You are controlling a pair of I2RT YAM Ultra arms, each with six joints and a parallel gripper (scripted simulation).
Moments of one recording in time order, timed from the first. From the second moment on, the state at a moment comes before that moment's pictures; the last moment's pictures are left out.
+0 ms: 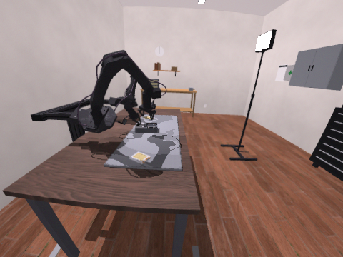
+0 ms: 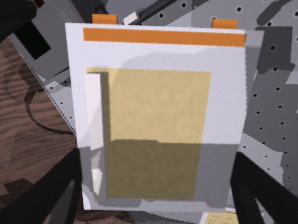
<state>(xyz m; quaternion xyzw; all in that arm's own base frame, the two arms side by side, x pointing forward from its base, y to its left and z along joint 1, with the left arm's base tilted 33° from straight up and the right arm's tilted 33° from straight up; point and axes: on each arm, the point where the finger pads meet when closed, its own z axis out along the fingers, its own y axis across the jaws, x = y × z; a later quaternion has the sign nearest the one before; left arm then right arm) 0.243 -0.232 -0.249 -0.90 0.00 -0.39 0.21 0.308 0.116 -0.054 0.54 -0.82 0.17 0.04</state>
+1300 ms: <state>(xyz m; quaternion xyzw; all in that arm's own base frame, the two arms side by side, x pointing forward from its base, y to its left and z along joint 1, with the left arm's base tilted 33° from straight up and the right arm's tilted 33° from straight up) 0.243 -0.232 -0.249 -0.90 0.00 -0.39 0.21 0.326 0.188 -0.137 0.76 -0.63 0.11 0.05</state>
